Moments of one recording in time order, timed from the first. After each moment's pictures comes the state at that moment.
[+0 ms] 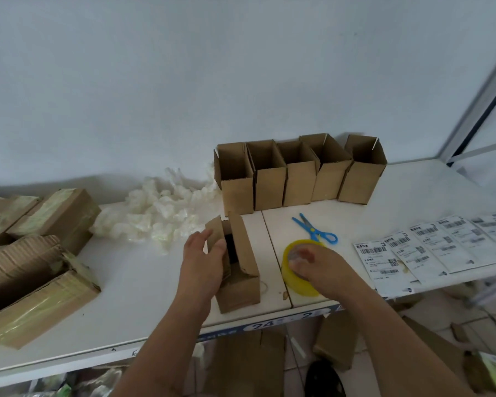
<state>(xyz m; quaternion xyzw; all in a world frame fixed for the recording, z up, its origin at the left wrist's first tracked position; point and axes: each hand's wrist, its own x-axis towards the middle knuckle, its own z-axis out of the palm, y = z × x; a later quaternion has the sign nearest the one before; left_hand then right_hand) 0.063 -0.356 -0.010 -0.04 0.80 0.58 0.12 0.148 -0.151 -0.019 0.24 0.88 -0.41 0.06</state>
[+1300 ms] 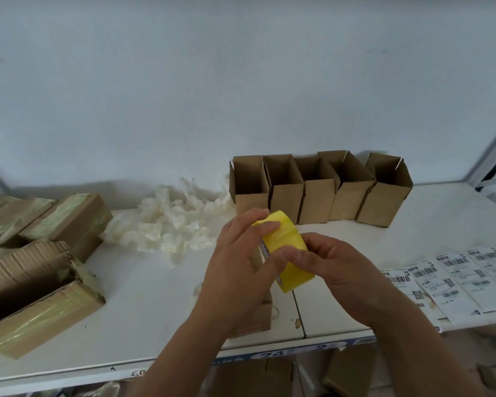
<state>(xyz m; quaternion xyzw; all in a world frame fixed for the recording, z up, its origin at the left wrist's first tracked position) 0.078 -0.340 0.042 0.31 0.82 0.47 -0.08 0.138 -0.174 0.054 0.07 0.79 -0.61 0.01</state>
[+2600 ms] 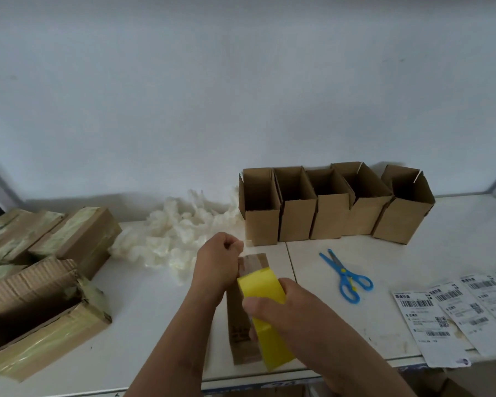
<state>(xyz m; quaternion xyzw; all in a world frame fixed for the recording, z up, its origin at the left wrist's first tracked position) -0.019 -0.338 0.002 0.02 0.85 0.52 0.06 0.118 -0.241 0.059 0.20 0.79 -0.56 0.17</state>
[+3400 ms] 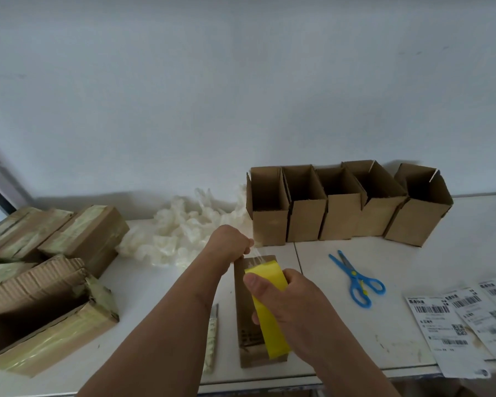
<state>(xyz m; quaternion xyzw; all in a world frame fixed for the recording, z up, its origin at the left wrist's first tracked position) -0.083 -0.324 0.001 0.02 0.89 0.39 0.21 0.096 -0.246 0.039 0.23 0.78 -0.58 0.05</state>
